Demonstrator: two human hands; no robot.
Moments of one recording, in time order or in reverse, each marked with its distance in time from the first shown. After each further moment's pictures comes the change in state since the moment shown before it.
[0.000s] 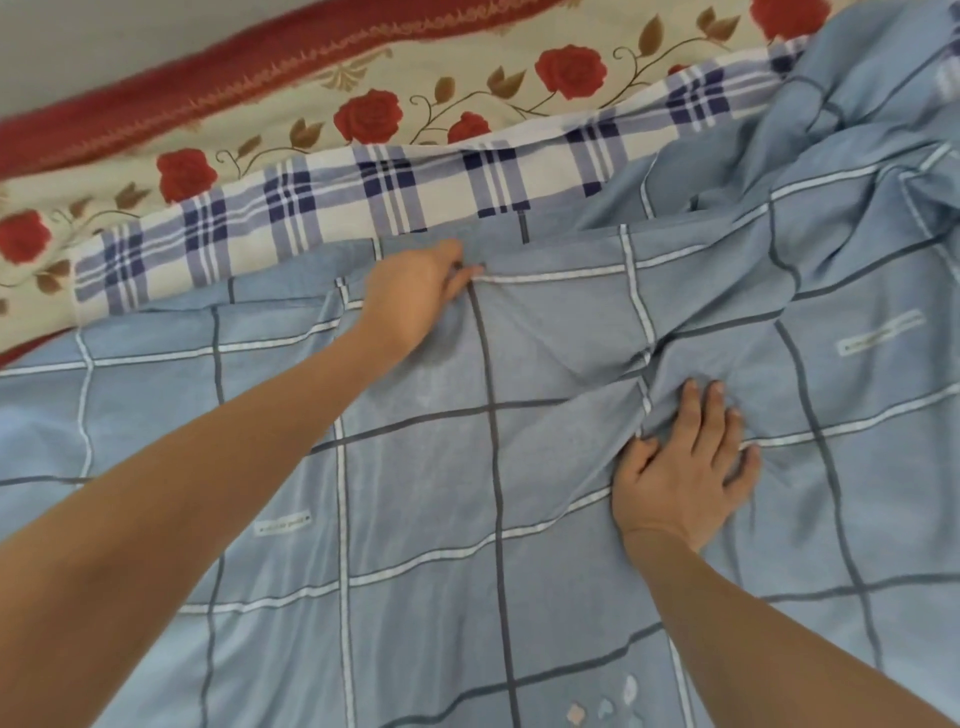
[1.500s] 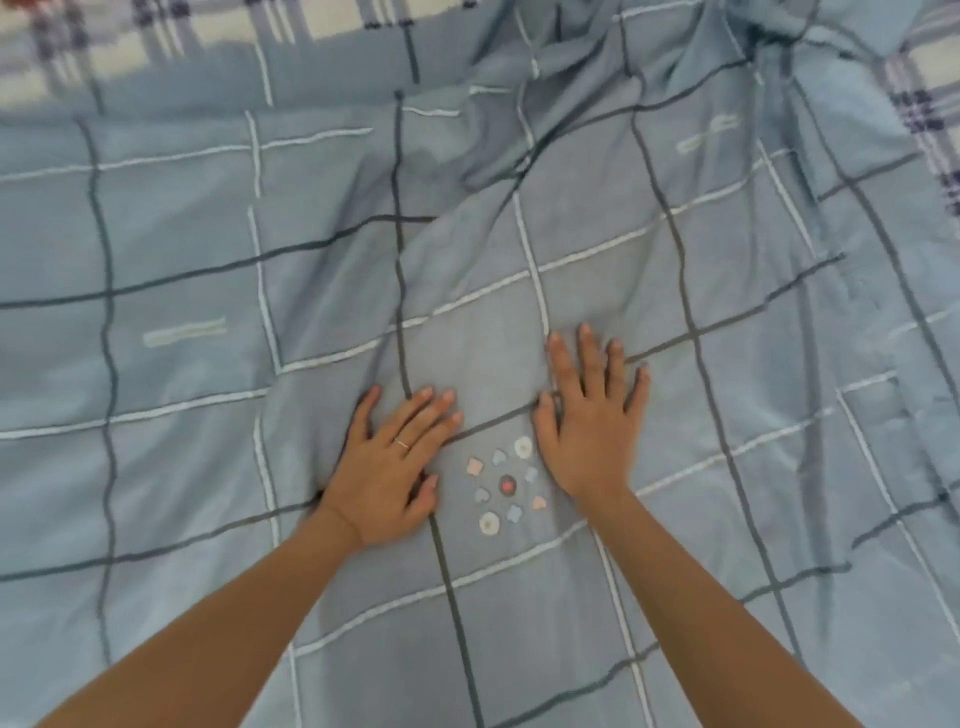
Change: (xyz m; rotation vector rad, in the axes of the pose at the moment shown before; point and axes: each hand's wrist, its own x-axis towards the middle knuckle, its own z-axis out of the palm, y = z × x) left_hand -0.335 0.135 0.063 -0.028 -0.136 0.369; right_hand -0.128 0.125 -0.021 -0.042 -0.068 -0.413
